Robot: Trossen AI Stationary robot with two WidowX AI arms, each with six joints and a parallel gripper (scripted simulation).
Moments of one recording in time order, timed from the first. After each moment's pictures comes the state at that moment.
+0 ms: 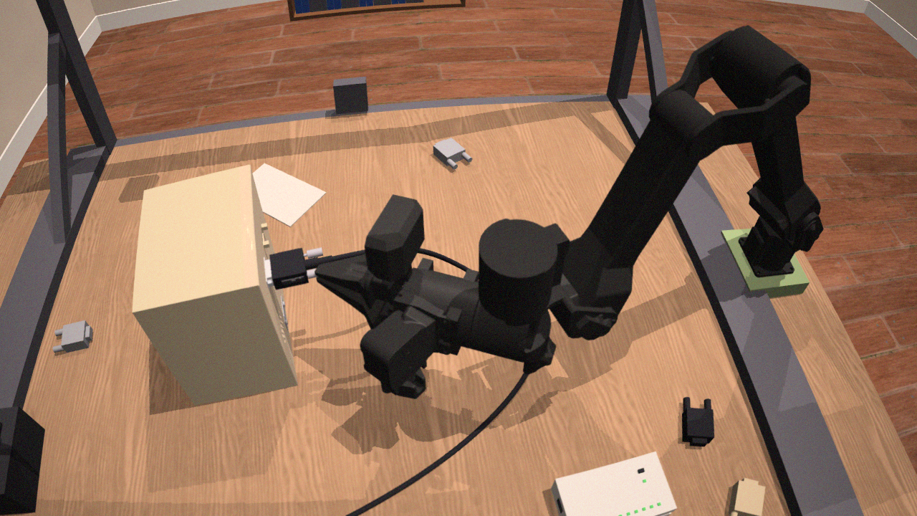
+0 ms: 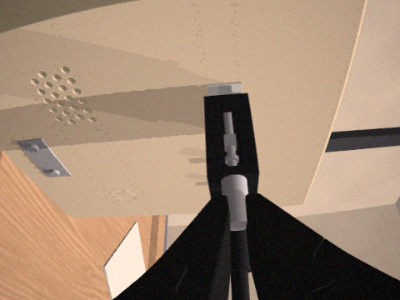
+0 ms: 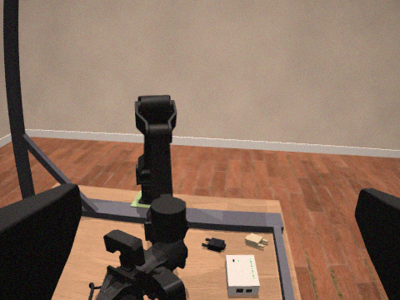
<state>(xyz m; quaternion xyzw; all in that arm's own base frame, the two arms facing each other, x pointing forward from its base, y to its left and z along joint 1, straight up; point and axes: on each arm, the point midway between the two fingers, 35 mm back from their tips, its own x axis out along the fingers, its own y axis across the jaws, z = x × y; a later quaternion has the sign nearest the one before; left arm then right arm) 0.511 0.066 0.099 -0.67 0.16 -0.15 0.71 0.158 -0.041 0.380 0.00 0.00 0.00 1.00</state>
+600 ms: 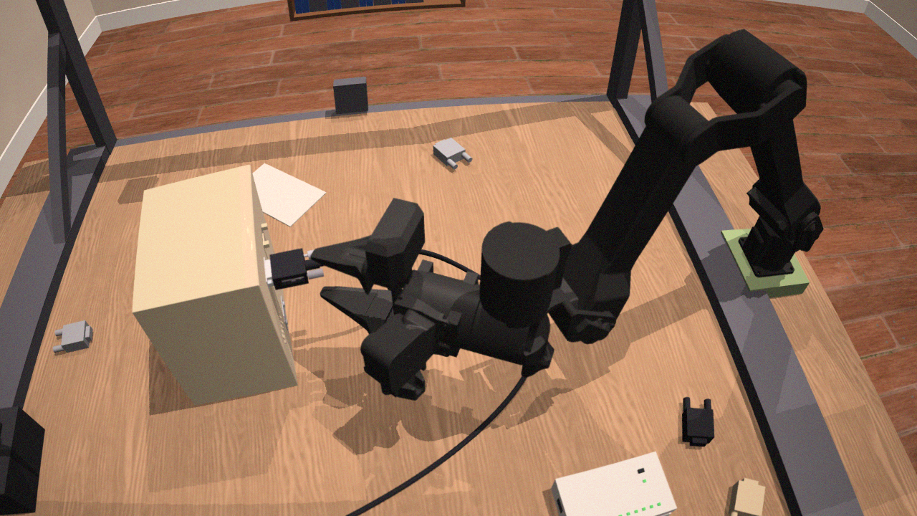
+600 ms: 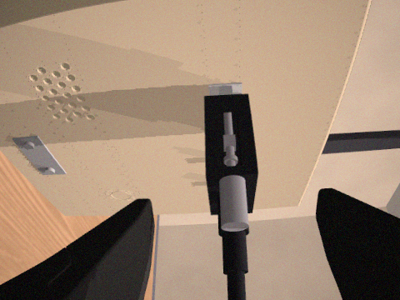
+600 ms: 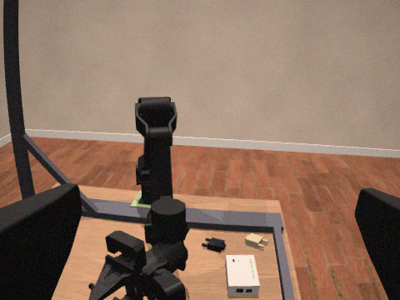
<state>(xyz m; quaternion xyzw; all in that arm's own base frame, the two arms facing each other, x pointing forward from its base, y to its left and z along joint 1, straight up) 0.511 0.066 0.098 -0.68 0.16 -0.15 0.70 0.158 -0.041 0.380 0.00 0.00 0.00 1.00</state>
